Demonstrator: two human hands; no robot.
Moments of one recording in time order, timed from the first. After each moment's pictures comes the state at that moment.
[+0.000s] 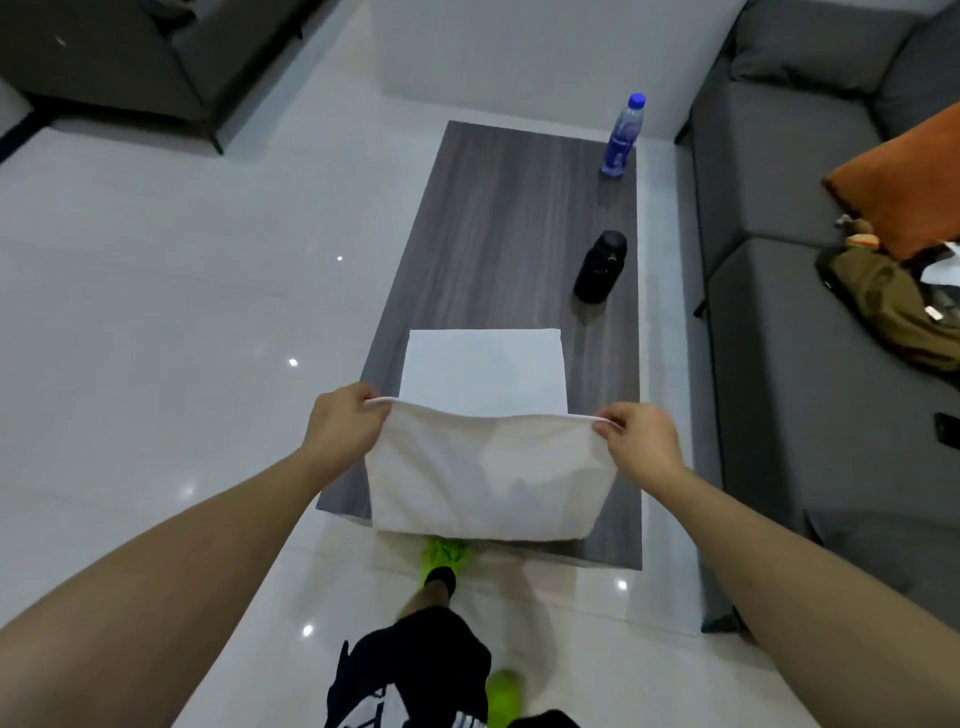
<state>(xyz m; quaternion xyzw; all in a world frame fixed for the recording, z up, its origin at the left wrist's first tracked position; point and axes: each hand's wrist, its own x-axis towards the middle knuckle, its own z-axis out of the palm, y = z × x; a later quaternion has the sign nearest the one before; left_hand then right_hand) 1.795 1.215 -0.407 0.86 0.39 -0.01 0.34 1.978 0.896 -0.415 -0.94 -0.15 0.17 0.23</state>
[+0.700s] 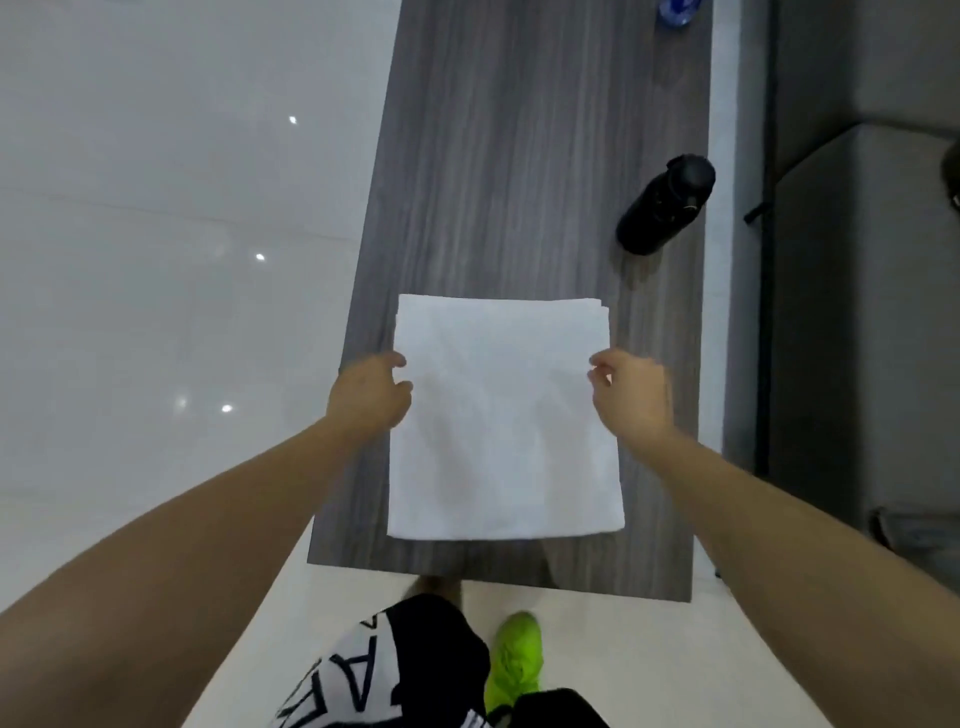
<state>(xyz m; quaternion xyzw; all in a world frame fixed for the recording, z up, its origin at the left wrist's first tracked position) 1.965 1.313 -0.525 0.86 0.36 -0.21 0.31 2.106 1.040 -0.517 -0.96 -0.09 0.21 0.19</state>
